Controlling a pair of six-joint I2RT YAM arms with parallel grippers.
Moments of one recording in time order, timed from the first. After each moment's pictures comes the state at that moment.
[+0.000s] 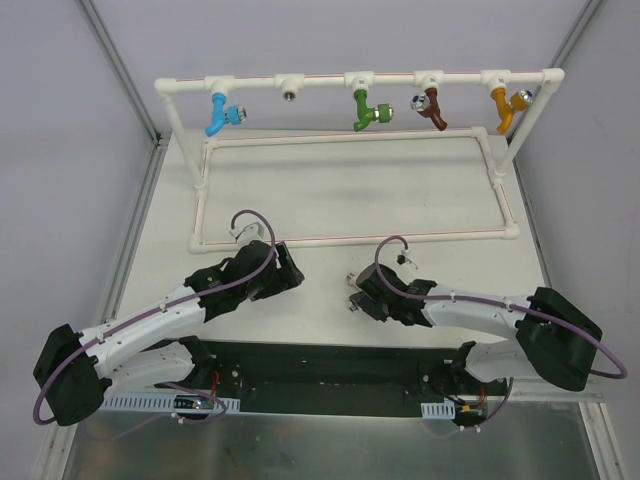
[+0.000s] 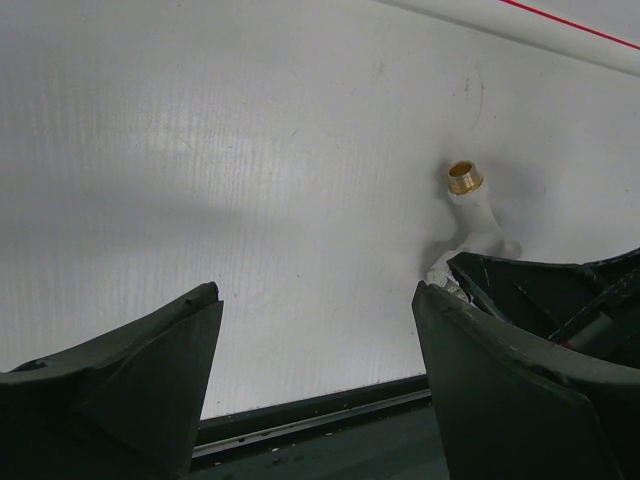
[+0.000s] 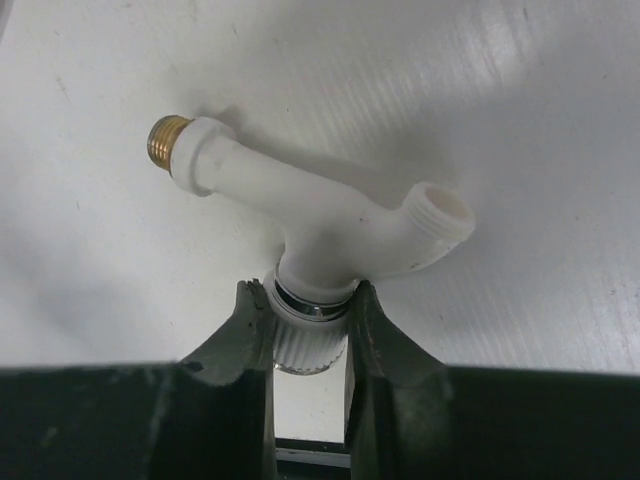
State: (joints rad) left arm -0.83 0.98 0.62 -0.45 -0.21 -1.04; right arm 1.00 1.31 0.57 -0.35 0.32 1.54
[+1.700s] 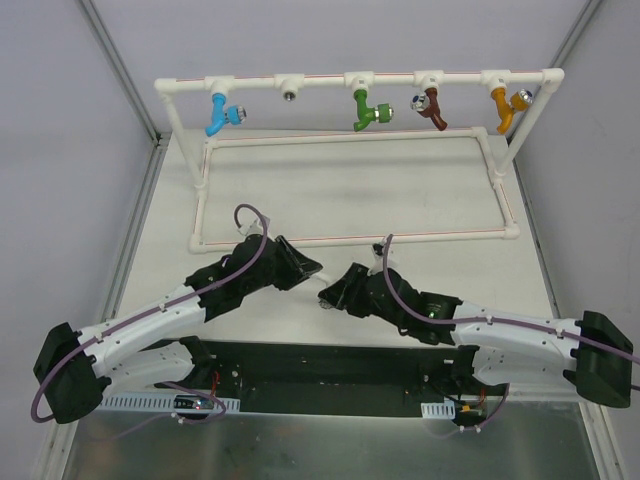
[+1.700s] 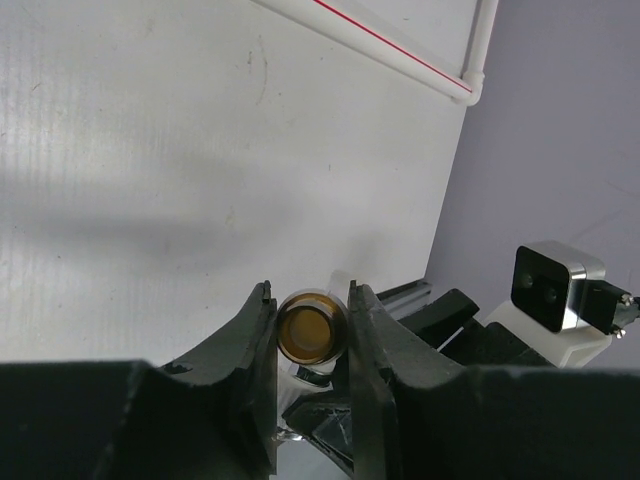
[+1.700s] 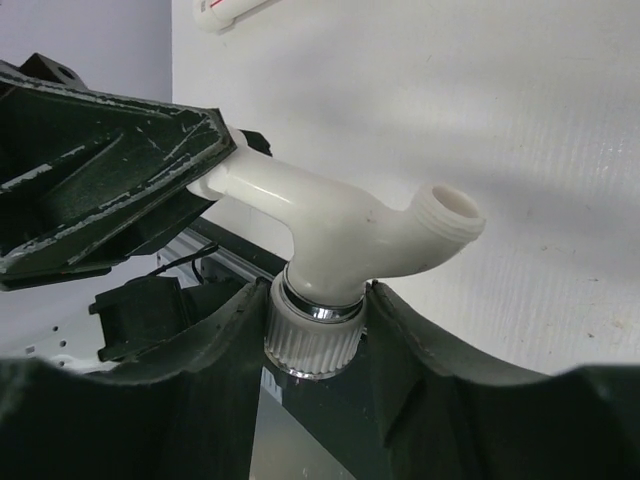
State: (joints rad) left arm -0.85 0.98 0.65 -0.22 -0.05 -1.34; right arm 1.19 1.06 0.57 -0.05 0.28 1.23
